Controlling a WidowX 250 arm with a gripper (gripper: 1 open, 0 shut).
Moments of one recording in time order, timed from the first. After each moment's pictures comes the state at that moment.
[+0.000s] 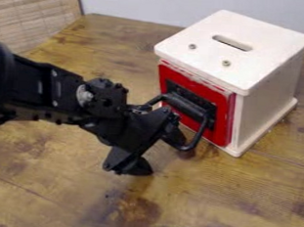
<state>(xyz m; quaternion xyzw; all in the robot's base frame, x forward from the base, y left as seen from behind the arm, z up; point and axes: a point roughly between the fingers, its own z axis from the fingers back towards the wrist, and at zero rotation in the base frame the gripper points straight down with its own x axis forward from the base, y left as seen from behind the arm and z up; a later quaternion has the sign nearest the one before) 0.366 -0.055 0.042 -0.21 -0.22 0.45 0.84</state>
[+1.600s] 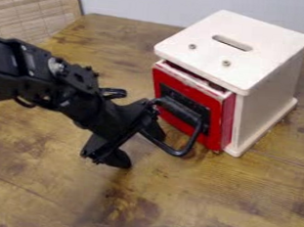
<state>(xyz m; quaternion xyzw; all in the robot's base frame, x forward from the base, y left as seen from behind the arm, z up) 0.367 -0.028 0.043 -0.21 -0.18 0.42 0.86</state>
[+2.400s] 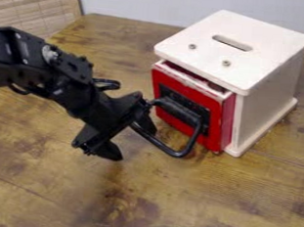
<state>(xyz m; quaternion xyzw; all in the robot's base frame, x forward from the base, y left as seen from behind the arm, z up) 0.372 -0.019 0.048 -0.20 -0.18 0.43 0.86</state>
